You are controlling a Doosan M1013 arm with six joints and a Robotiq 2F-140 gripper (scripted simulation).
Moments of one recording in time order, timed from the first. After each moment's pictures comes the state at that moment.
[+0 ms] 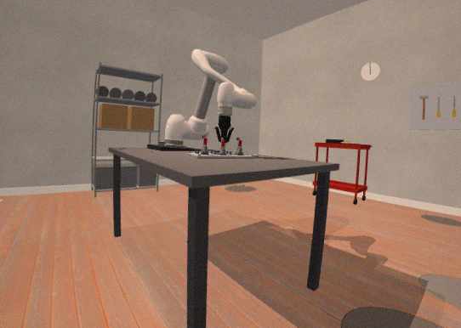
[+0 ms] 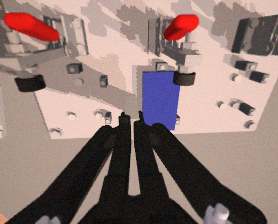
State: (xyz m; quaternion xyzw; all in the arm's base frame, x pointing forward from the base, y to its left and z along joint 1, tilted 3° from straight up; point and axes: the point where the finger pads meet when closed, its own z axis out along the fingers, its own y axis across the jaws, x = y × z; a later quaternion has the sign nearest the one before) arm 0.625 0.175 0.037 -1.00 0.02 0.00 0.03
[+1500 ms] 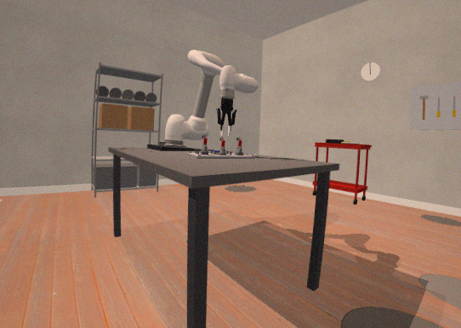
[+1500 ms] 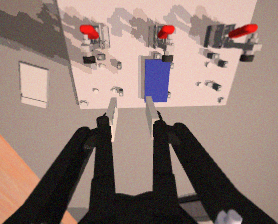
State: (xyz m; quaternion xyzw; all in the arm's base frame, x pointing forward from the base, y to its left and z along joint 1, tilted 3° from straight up) arm 0.625 0.182 0.147 -1.00 0.02 0.00 0.03
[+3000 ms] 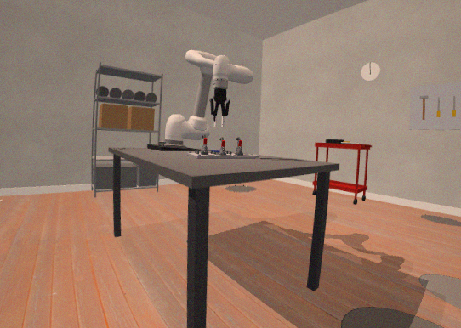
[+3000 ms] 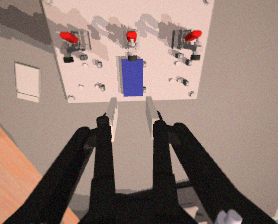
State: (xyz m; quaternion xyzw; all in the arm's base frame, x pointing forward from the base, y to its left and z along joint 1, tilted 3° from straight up) arm 0.627 0.129 0.199 -1.00 0.03 0.00 0.03
